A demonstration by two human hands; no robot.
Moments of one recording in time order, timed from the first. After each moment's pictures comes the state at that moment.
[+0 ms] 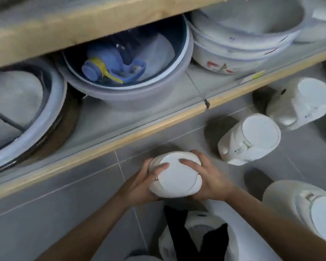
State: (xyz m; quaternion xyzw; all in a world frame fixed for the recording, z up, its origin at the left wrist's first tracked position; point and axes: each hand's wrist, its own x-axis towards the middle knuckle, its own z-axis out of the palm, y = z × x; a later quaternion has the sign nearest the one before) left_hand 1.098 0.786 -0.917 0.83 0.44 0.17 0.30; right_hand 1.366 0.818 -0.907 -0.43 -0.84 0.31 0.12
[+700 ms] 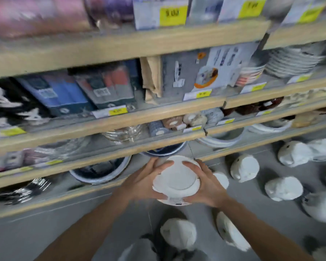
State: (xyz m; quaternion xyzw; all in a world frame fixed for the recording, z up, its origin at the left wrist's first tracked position) left_hand 1.073 0.791 -0.437 0.77 0.56 0.07 0.30; right_hand 1.327 0.820 -0.430 -0.49 -0.79 0.37 0.09
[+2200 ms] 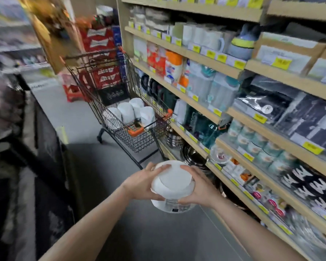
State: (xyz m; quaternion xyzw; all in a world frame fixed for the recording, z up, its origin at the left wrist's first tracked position) left_hand 0.635 0.111 -0.136 0.34 0.92 0.18 0.11; right_hand 0.690 0.351 -0.139 0.07 -0.93 0.34 -0.07
